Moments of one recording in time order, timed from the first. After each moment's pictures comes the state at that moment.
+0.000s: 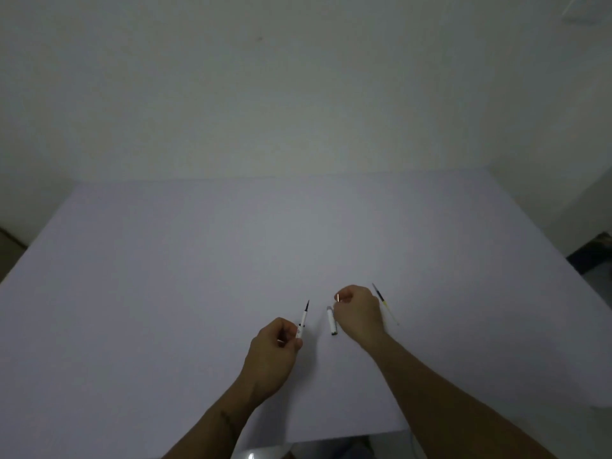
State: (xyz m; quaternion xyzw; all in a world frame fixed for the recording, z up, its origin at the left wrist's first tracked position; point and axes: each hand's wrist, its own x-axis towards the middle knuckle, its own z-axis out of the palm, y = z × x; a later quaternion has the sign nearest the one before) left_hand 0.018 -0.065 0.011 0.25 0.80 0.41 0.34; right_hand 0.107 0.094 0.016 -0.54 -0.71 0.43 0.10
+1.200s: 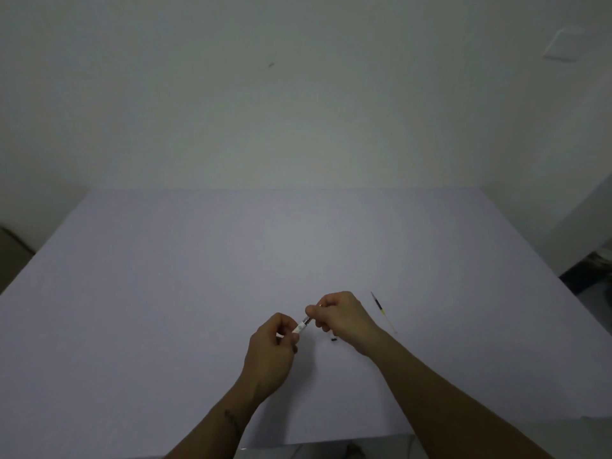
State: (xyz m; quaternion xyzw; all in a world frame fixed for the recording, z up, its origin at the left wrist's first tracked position) left_hand 0.026 -0.070 0.032 0.25 0.80 0.45 0.30; right_hand 0.105 0.067 0.061 -0.42 -0.71 0.56 0.04
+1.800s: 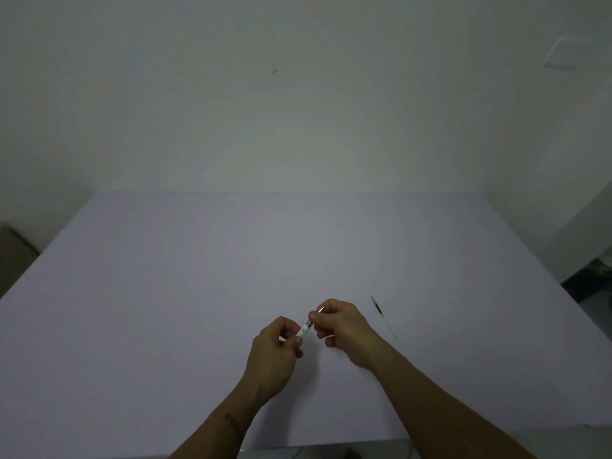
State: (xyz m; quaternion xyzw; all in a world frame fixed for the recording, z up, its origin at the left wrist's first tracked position) left_hand 0.033 -0.069 0.039 0.24 0.80 0.45 0.31; right_hand 0.115 0.067 0.048 -0.40 -0.57 0.71 0.05
